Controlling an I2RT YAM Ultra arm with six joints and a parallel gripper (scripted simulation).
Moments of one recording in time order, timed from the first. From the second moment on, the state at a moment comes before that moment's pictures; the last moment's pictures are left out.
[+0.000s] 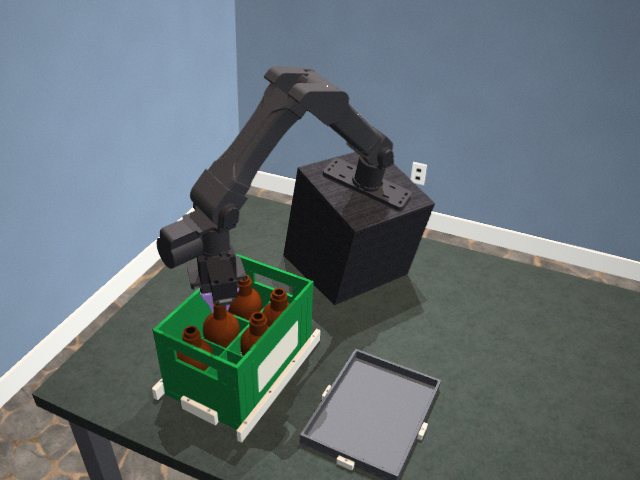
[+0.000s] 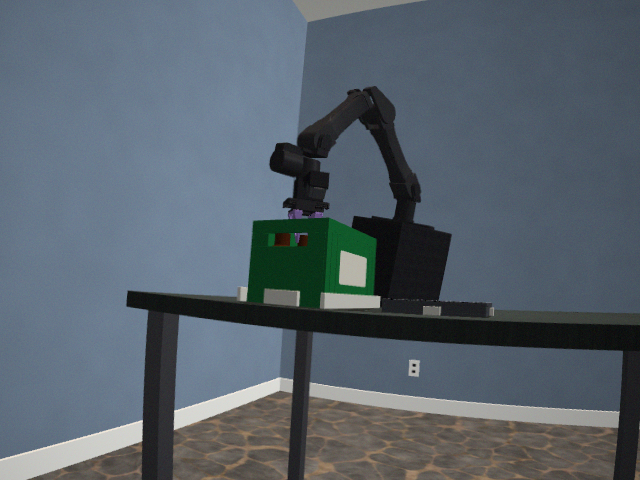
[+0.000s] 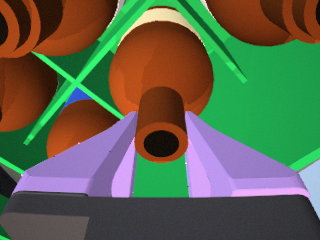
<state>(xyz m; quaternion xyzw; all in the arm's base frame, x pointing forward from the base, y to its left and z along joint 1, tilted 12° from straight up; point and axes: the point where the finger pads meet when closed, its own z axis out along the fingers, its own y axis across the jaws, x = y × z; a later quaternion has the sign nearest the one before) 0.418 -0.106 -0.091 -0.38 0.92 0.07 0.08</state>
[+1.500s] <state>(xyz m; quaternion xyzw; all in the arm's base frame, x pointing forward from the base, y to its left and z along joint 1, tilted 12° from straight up) 0.419 -0.106 -0.090 -0.38 0.92 0.07 0.08</state>
